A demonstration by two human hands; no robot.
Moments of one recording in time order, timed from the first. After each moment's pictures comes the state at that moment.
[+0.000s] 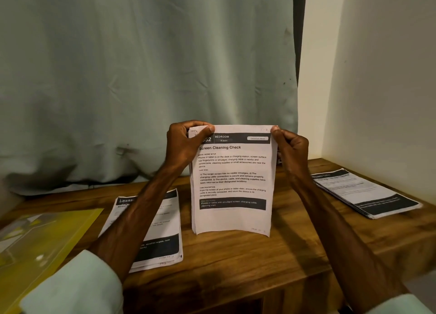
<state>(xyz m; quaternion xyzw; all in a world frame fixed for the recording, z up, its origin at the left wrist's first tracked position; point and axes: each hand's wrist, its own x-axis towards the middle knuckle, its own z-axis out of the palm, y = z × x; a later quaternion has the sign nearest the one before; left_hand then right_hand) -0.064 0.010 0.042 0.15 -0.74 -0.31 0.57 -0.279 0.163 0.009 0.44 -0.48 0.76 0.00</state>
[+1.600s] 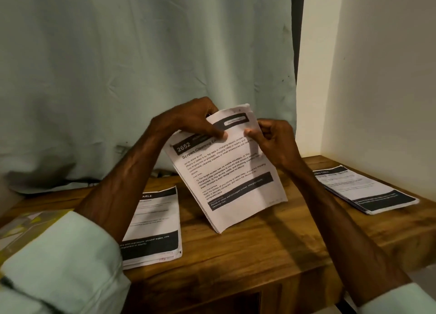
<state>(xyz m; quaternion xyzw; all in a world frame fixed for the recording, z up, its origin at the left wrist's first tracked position) -0.061 0.041 0.140 0.23 -0.95 -0.10 0.18 -0.256 0.169 0.039 0.61 -0.55 0.57 0.11</state>
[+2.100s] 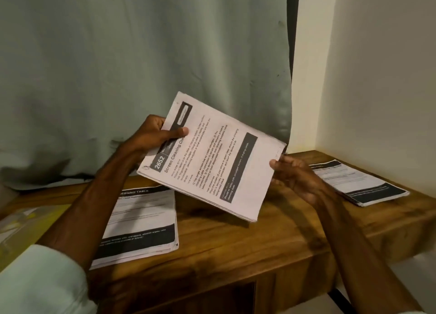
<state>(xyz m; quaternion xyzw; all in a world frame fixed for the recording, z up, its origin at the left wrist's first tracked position) 0.001 0.011 0.069 0.25 -0.79 -0.43 0.37 -0.309 0.216 -0.048 0.37 -0.47 0.69 -0.40</state>
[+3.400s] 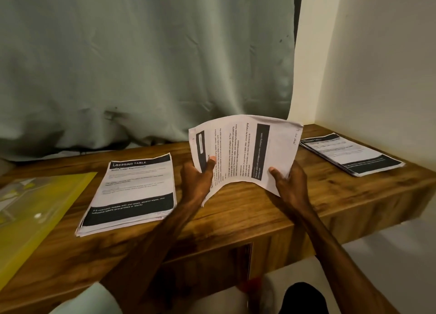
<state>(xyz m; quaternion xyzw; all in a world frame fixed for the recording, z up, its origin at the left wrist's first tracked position) -0.073 0.106 -0.108 0.35 -0.61 -0.48 0.52 -0.260 0.228 -0.139 0.36 -0.67 0.65 0.00</state>
